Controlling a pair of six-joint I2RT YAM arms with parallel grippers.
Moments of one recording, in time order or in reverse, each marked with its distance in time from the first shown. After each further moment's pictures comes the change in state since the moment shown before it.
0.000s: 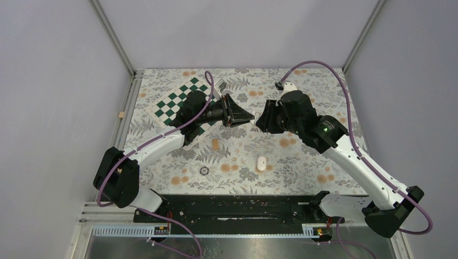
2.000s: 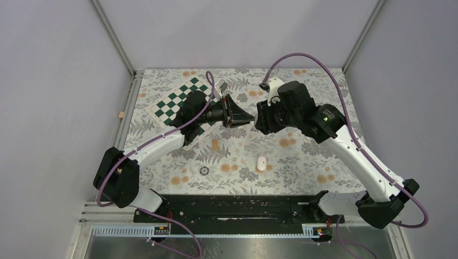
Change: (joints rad) left arm -0.002 0.000 0.000 0.002 0.032 0.000; right arm -0.003 0.103 0.192 -0.185 -0.136 -0.384
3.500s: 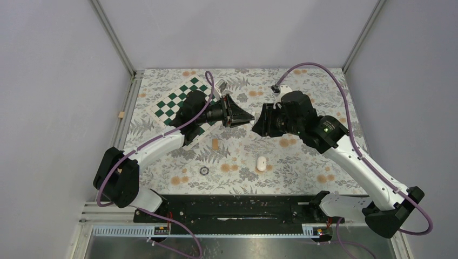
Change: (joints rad) left arm 0.000 0.000 0.000 0.000 -0.006 0.000; right arm 0.000 -0.110 -0.193 0.164 0.005 0.369
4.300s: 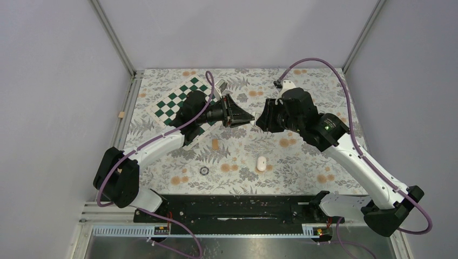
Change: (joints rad) left arm 0.002 0.000 0.000 0.004 0.001 0.000; right arm -0.005 0.018 0.038 0.000 0.095 -0.030
